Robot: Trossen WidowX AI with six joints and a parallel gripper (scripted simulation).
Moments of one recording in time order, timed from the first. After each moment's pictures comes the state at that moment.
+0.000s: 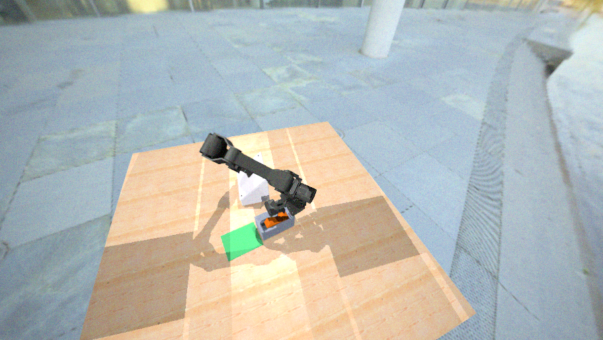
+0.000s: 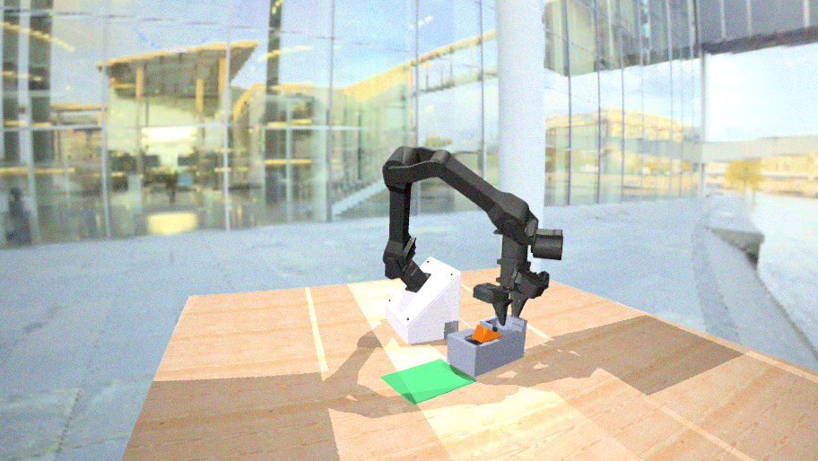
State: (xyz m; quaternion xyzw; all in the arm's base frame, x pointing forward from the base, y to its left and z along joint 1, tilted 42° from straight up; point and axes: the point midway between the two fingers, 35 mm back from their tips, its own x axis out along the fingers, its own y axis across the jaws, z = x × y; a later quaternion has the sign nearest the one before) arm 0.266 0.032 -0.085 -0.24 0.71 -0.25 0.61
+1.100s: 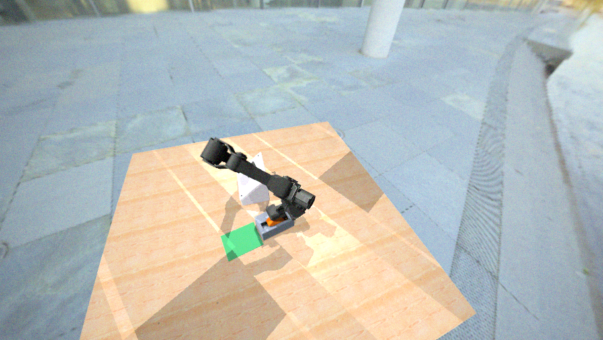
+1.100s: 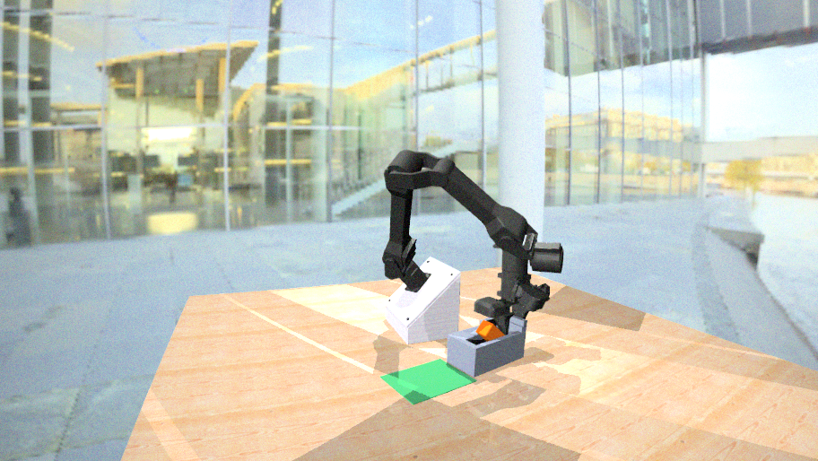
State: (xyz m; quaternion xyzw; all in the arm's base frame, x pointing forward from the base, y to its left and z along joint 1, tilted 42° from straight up) arm 0.266 0.013 -0.111 -0.24 0.71 -0.24 0.62
